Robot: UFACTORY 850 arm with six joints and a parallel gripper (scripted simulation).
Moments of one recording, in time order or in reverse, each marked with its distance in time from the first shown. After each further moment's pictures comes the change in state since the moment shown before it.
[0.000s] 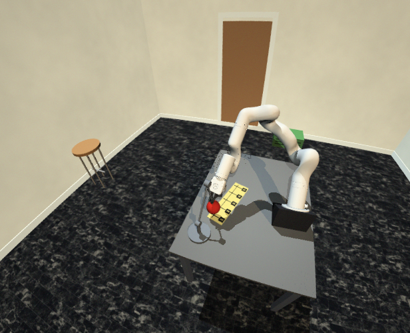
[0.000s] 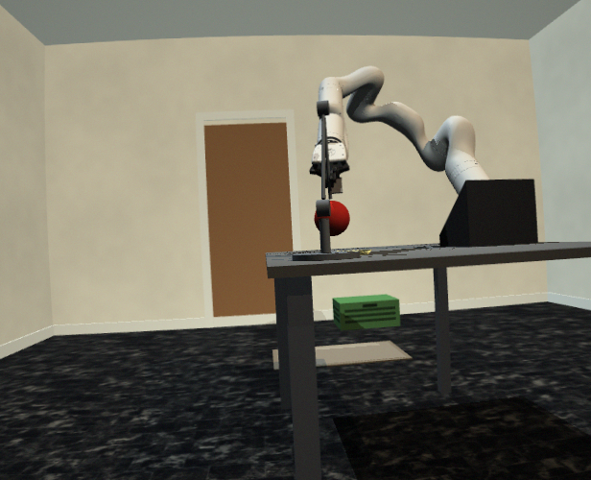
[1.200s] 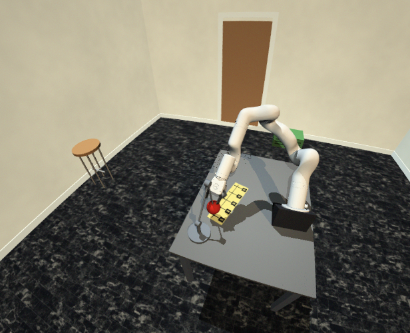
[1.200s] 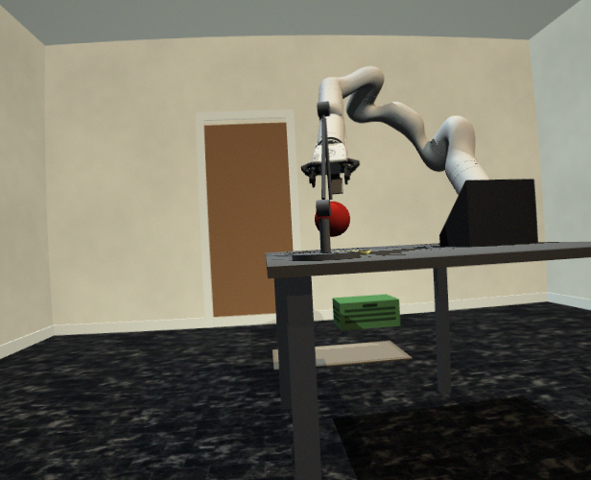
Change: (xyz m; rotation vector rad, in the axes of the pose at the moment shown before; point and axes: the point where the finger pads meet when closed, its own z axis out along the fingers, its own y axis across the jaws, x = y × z) arm 0.002 0.001 0.000 0.003 0.001 0.003
